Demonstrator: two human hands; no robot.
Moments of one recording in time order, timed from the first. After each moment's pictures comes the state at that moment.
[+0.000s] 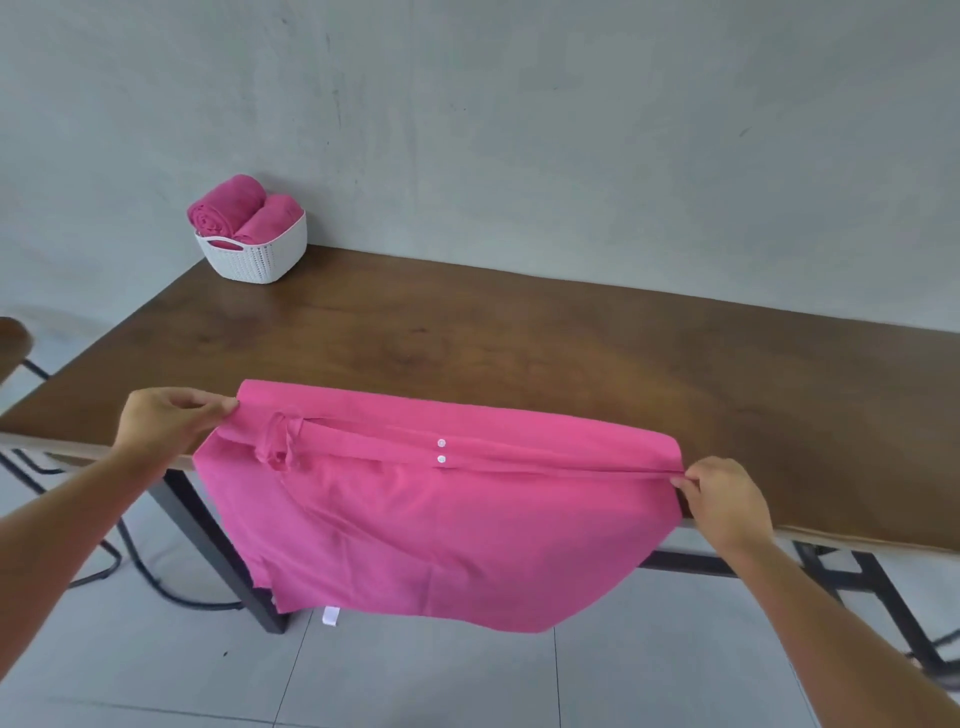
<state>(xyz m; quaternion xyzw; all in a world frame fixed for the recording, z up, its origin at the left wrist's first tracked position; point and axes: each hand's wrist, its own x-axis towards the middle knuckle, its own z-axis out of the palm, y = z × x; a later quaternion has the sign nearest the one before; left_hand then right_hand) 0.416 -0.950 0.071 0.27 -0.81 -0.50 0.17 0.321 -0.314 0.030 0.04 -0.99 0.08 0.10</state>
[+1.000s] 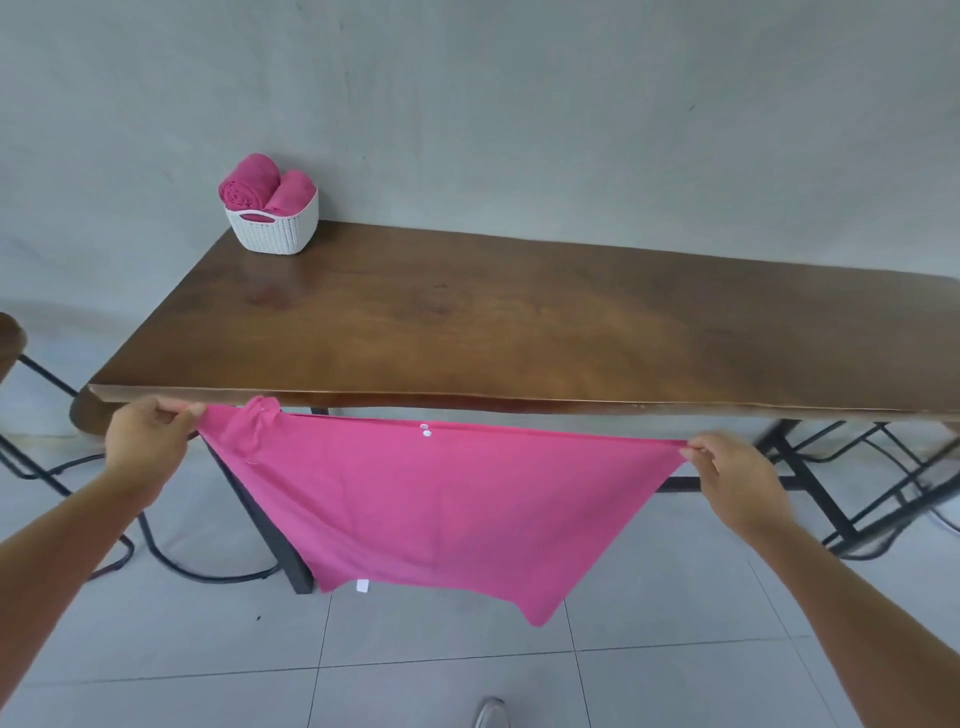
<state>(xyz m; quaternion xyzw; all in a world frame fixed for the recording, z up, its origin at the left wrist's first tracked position) 0.547 -1.065 0.029 0.29 -0.81 -0.49 0.16 0.533 -0.384 0.062 0.03 -0.98 0.13 0.15</state>
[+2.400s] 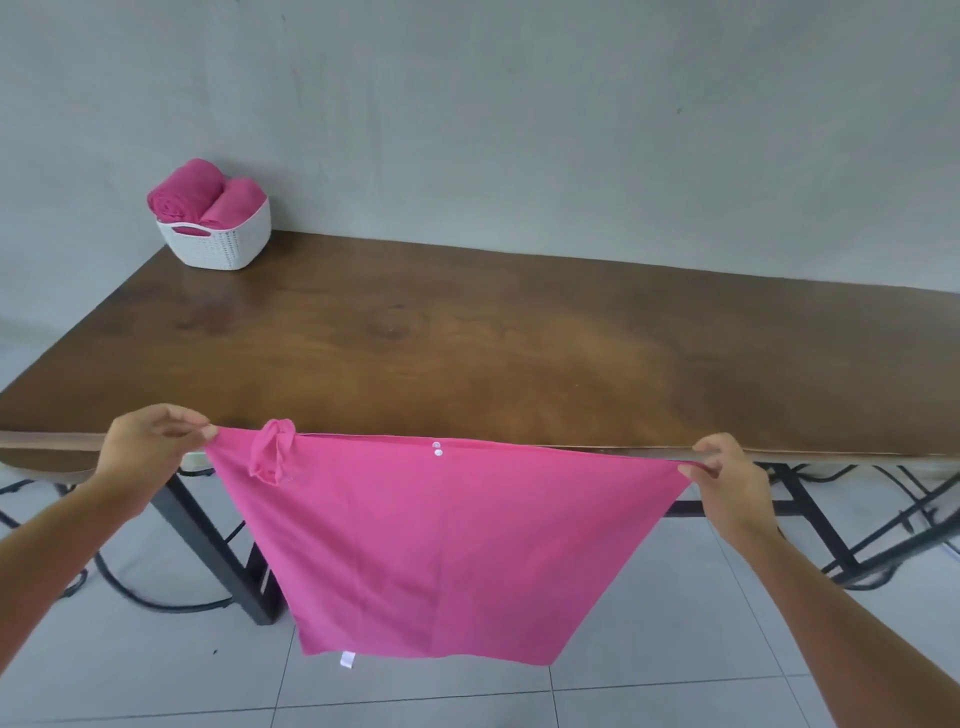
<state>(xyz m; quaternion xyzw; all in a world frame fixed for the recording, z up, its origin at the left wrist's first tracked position) 0.472 -0.963 0.054 0.25 -0.81 -0.53 0.10 0.440 -0.320 0.054 -0.13 -0.93 0.32 0.09</state>
